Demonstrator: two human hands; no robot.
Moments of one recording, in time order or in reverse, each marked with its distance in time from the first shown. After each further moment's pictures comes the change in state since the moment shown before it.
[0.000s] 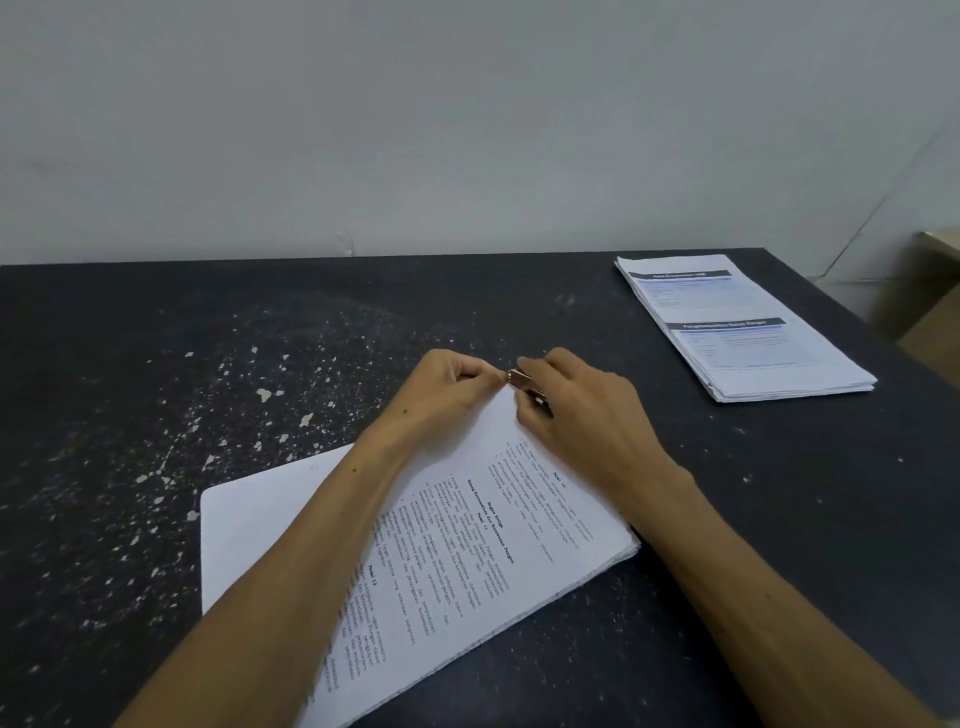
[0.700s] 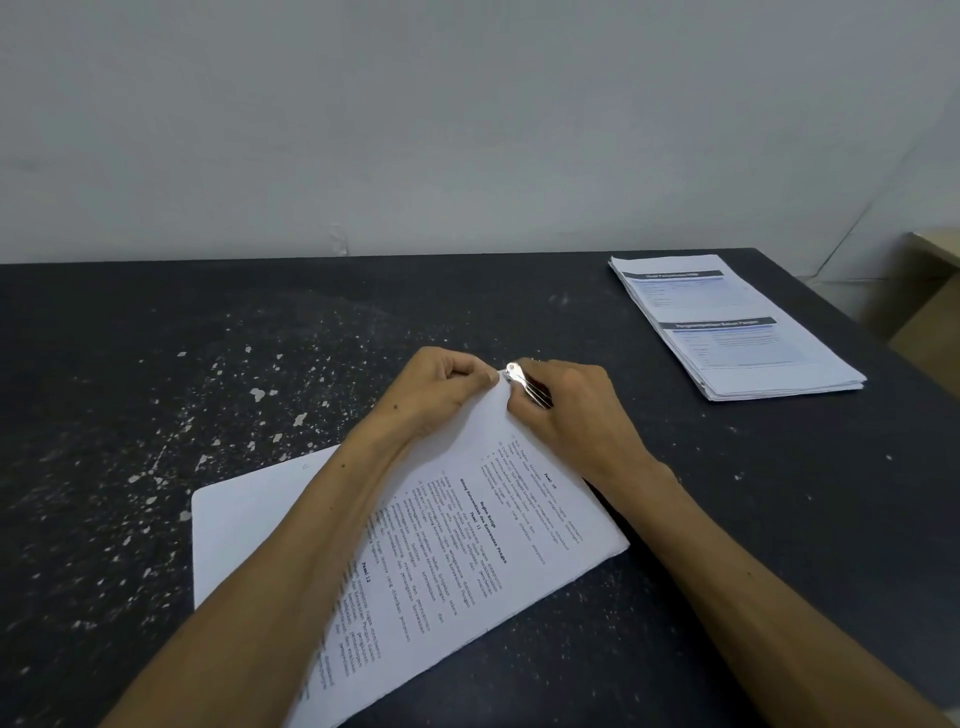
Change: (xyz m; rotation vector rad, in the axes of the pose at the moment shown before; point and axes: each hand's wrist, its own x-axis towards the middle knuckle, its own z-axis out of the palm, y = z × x) left_hand 0.013 -0.003 -0.005 0.037 0.029 -0.052; right_hand 0.003 0.008 0.008 0.310 -0.165 0.205
